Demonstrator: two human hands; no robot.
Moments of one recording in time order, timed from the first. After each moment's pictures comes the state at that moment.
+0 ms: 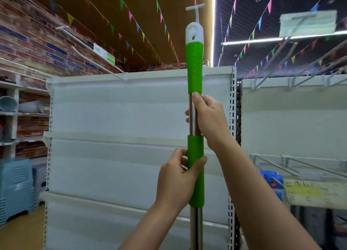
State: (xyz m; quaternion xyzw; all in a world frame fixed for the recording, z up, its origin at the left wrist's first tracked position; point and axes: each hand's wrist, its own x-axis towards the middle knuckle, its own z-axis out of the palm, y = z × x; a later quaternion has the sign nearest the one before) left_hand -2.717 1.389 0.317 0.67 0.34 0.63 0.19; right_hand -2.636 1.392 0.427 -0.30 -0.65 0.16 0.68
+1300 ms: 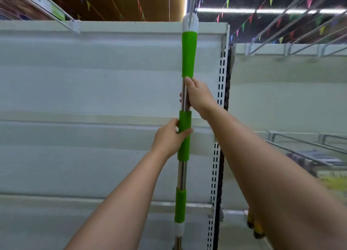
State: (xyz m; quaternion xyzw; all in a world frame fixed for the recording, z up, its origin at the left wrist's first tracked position) left_hand -2.689 1.559 0.334 0.76 0.43 0.46 0.19; right_hand -2.600 1.539 0.429 -0.47 -0.61 0.15 0.62
